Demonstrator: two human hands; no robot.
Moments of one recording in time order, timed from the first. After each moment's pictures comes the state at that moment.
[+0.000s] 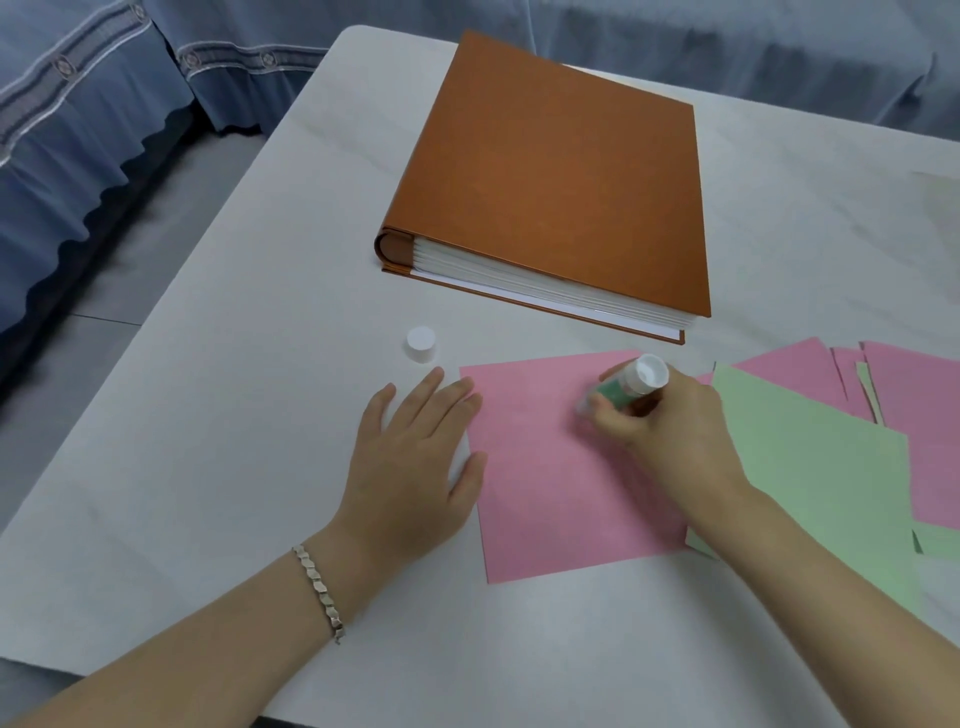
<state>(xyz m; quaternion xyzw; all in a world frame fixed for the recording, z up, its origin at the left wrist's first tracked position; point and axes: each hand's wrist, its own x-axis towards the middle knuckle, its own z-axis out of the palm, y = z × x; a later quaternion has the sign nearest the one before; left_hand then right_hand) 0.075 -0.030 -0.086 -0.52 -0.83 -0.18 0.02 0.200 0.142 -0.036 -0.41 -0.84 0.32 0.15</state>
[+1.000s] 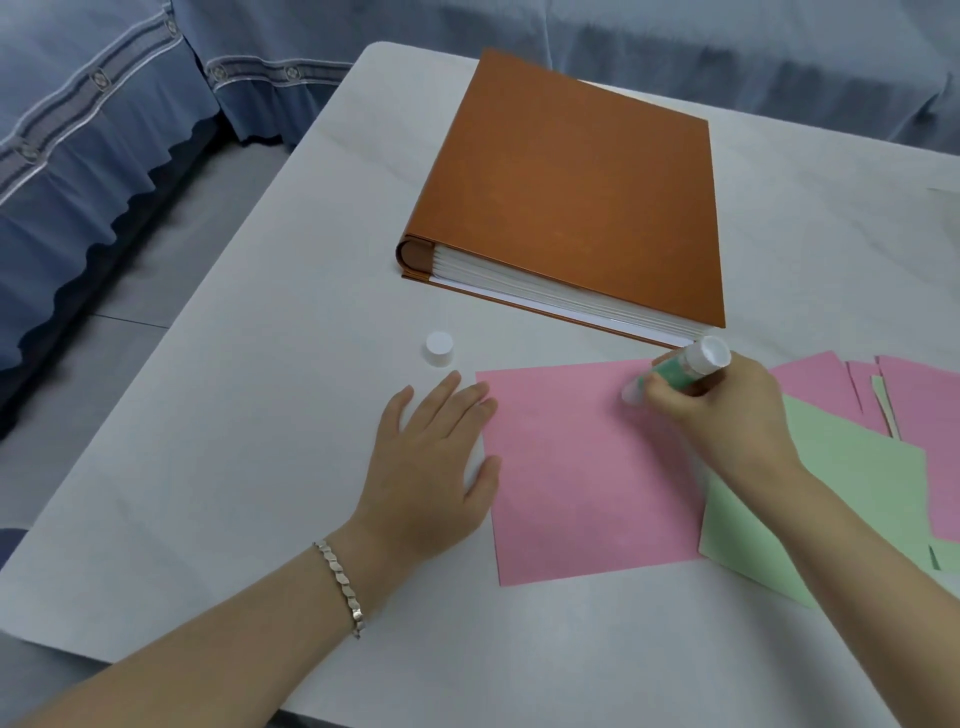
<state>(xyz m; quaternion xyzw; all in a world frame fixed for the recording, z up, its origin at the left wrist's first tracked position) 0.075 -0.030 -0.088 -0.51 -0.83 -0.20 0.01 0.204 0.166 -0.024 -0.42 -0.82 0.35 0.16</state>
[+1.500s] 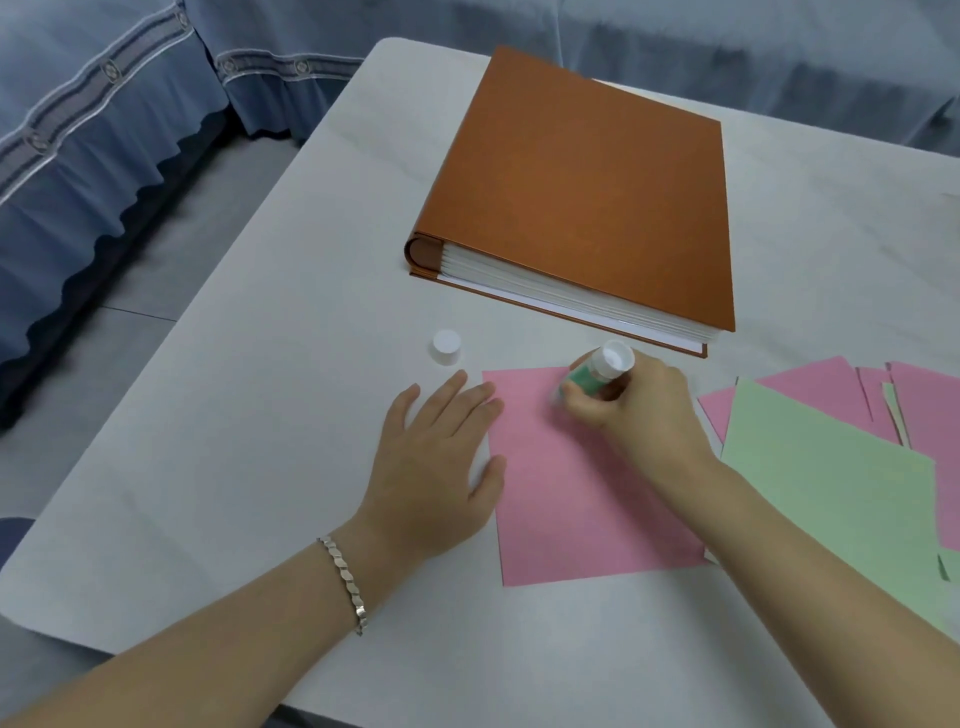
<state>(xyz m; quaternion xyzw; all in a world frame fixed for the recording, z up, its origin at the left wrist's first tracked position) 0.074 -0.030 -0.088 -0.51 -0.83 -0.21 0.01 0.165 0.137 -0.044 -0.35 -0.86 0.34 0.13</state>
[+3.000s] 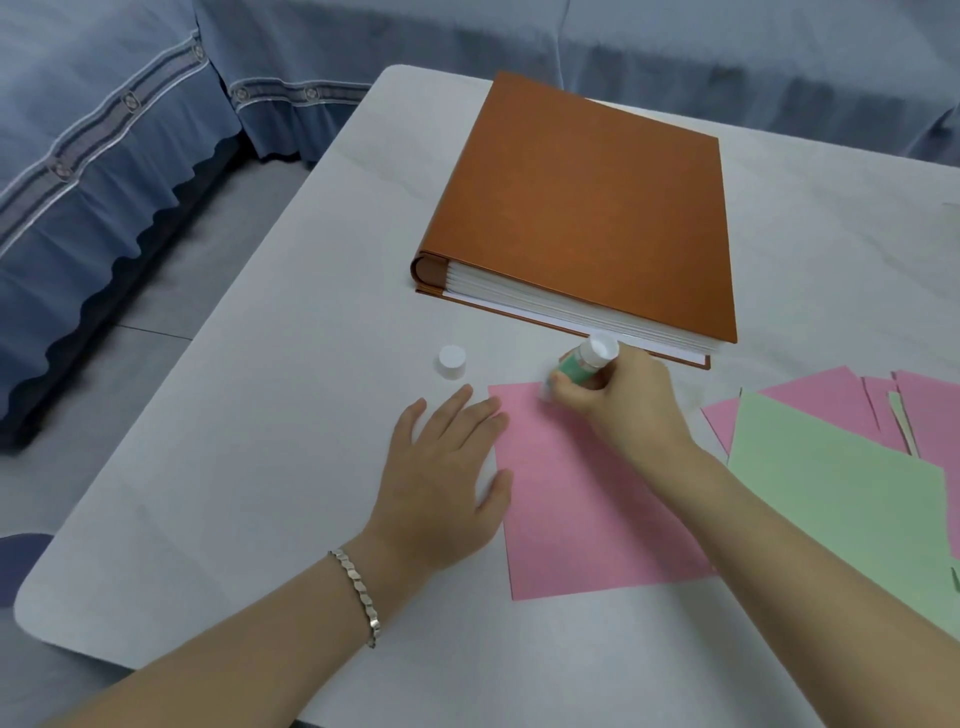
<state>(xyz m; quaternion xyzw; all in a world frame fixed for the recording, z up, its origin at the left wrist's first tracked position) 0.074 -0.031 -0.087 -0.51 -0.83 -0.21 0.01 0.143 0.141 -0.044 -0.37 -0.84 0.37 0.13</state>
